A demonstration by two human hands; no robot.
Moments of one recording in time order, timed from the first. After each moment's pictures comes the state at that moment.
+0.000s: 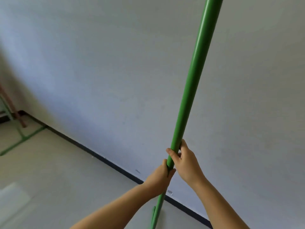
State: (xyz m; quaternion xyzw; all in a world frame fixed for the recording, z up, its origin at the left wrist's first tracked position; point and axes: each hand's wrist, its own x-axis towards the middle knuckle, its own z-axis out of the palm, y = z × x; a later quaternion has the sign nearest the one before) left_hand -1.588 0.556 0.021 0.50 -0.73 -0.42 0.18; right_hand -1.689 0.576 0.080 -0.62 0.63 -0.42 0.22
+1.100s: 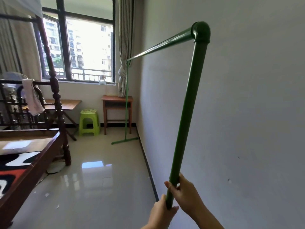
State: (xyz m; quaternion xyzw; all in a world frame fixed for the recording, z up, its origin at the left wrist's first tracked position) left_hand -1.727 0.491 -0.012 0.75 -0.36 -0.35 0.44; right_hand -1.810 0.454 0.095 -0.85 0.31 -0.24 0.34
